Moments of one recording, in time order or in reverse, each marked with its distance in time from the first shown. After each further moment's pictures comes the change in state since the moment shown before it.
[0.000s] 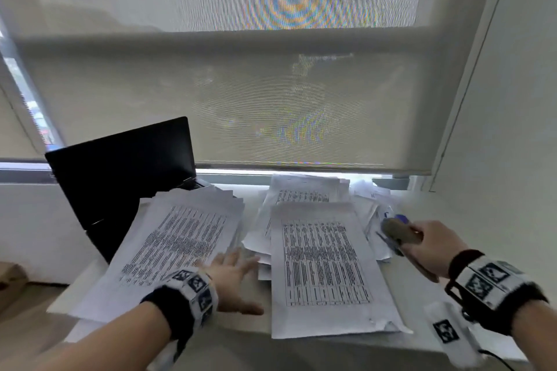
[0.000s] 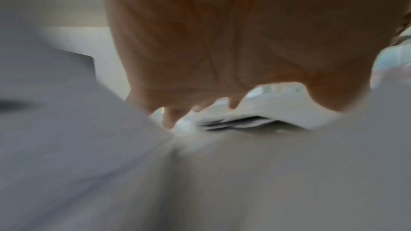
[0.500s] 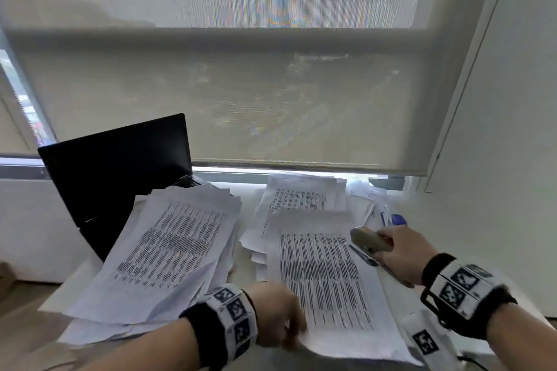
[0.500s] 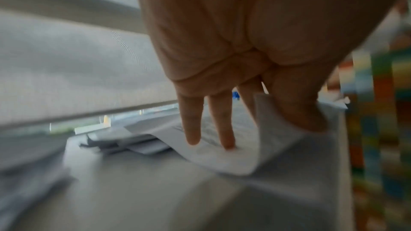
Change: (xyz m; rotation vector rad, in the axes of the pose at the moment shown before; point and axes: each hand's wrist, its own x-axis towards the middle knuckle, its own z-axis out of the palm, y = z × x) left_hand -0.001 0.068 0.011 -0.113 0.054 0.603; right_hand -0.016 -0.037 0.013 -0.024 -0.168 -0.107
